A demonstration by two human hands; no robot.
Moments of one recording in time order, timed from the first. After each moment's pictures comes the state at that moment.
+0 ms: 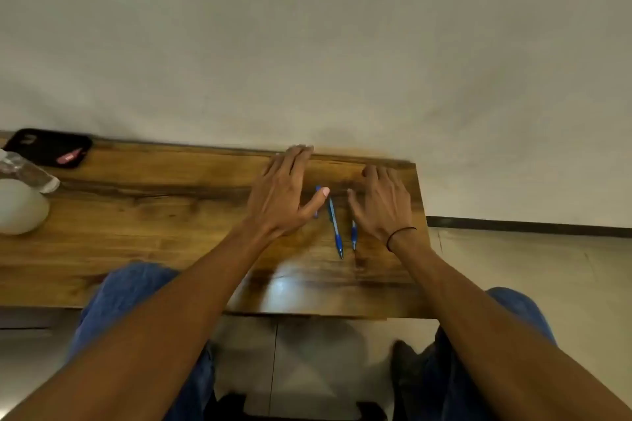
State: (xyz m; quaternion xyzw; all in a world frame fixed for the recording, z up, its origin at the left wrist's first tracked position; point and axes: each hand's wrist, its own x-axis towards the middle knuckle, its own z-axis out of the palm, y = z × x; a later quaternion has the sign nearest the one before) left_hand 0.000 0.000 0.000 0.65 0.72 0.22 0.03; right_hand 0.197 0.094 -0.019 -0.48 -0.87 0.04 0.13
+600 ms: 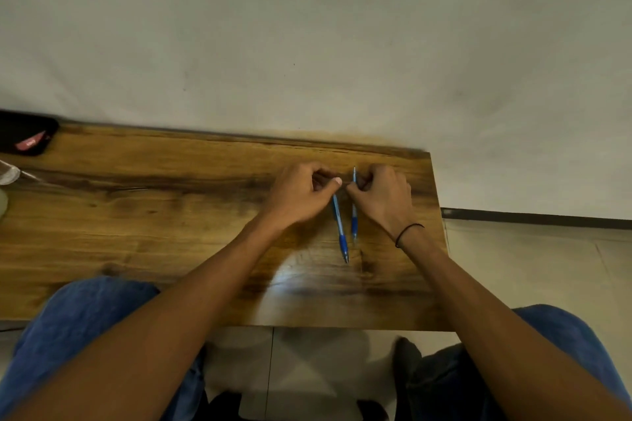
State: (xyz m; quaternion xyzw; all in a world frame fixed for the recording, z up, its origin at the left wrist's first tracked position) left_hand 0.015 0.040 -0.027 0.53 0.72 0.31 0.33; right_hand 0.174 0.111 -0.025 -0.57 -0.77 0.28 0.09
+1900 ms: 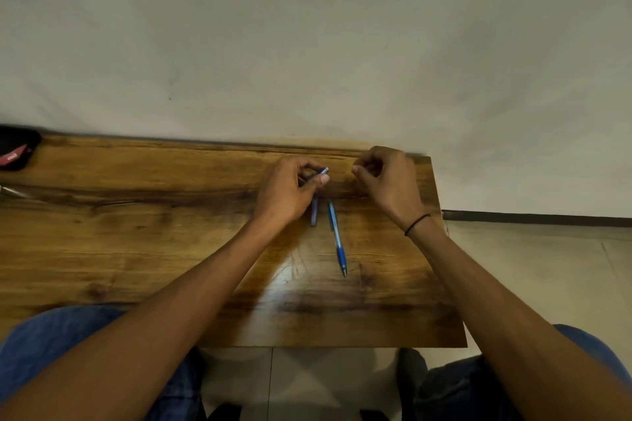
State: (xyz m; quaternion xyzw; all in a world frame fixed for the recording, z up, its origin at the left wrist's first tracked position) left_hand 0.001 0.059 -0.034 0.47 0.74 0.36 0.31; right_hand 0.179 0.155 -0.036 -0.50 -0.78 0.30 0.23
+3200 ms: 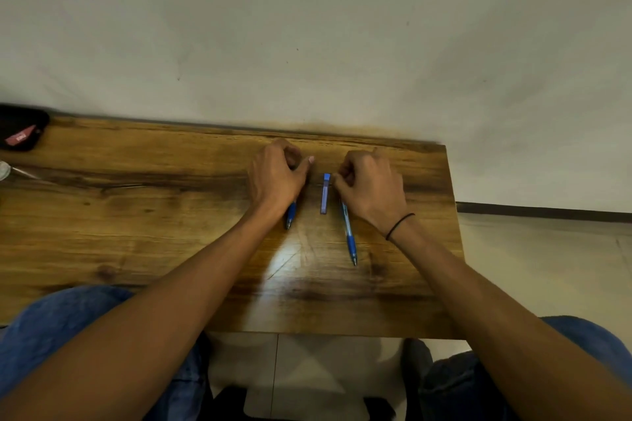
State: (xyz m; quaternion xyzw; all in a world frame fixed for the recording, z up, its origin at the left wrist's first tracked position) left_hand -0.019 0.059 -0.071 0.39 0.84 0.34 0.18; right_hand 0.145 0.118 -0.045 -0.48 -0.85 0.19 0.11
